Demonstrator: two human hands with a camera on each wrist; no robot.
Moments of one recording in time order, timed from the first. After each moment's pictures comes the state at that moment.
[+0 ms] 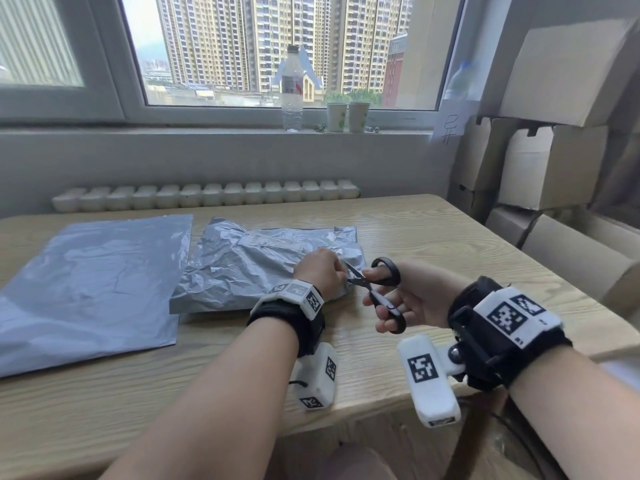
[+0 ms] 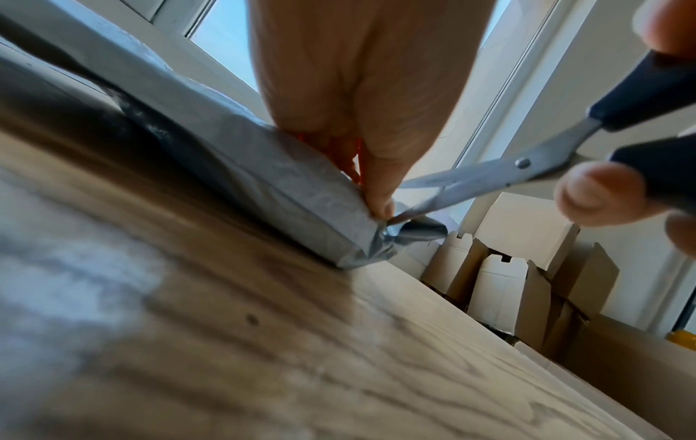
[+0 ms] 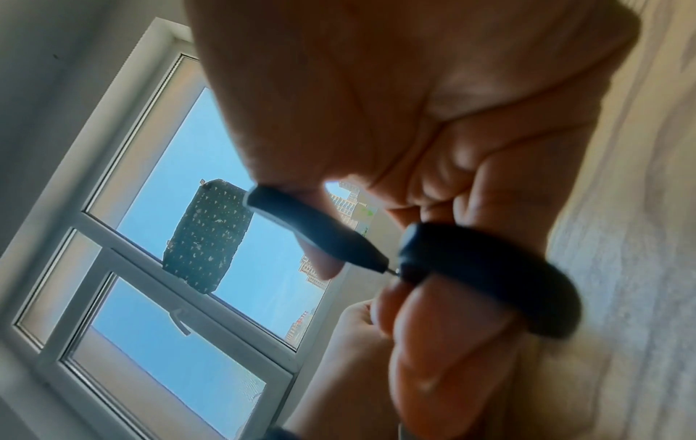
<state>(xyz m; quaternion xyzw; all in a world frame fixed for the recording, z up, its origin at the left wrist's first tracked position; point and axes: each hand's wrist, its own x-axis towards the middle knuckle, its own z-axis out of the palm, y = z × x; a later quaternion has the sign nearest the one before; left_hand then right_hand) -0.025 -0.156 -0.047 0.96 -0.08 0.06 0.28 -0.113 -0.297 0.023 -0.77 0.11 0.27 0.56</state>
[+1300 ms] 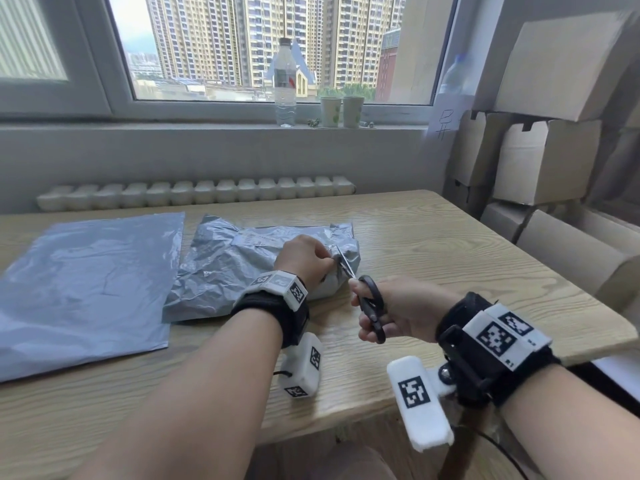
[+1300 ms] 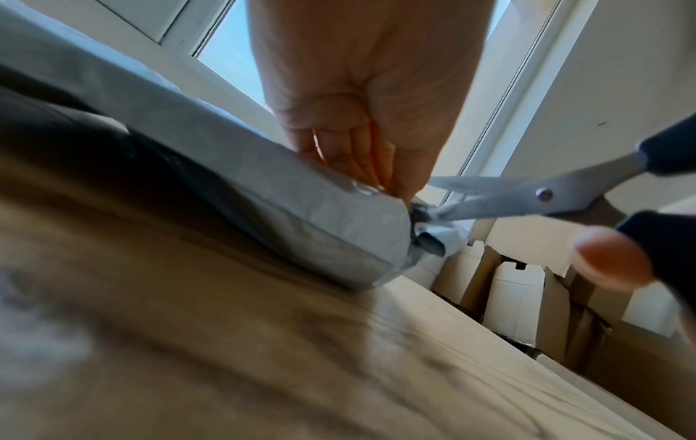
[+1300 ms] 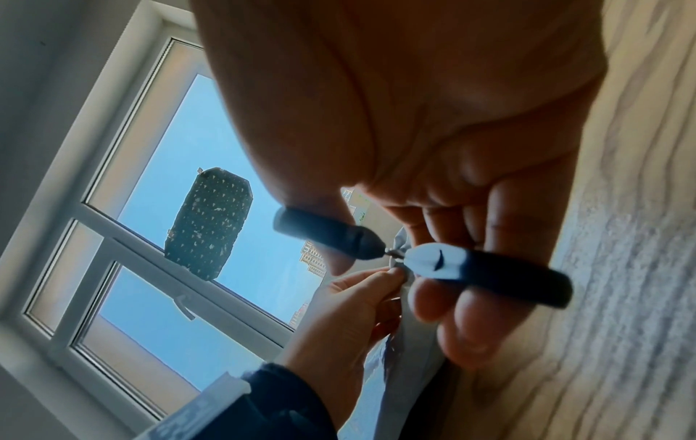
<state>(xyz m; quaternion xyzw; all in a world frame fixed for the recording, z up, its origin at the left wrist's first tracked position) -0.011 -0.136 -0.042 0.93 -0.07 0.09 0.35 -0.115 -0.283 -0.001 -0.77 0.09 0.23 0.59</state>
